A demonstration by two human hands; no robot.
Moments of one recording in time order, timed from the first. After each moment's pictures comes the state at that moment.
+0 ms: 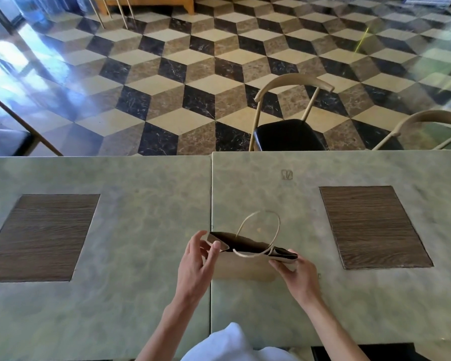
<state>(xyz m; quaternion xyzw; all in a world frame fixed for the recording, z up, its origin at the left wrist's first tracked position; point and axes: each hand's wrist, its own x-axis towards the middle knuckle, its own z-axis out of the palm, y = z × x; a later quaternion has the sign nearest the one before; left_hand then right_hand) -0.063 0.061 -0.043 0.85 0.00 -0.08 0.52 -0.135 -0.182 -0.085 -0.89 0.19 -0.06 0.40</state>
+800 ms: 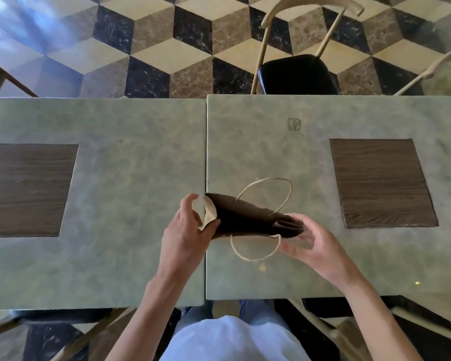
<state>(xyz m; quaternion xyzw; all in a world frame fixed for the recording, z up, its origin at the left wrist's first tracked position) -0.062 0.056 -0.020 0.93 0.01 -0.12 0.35 -0.146 -0.209 -0.022 -0.80 0.15 0.17 0.55</state>
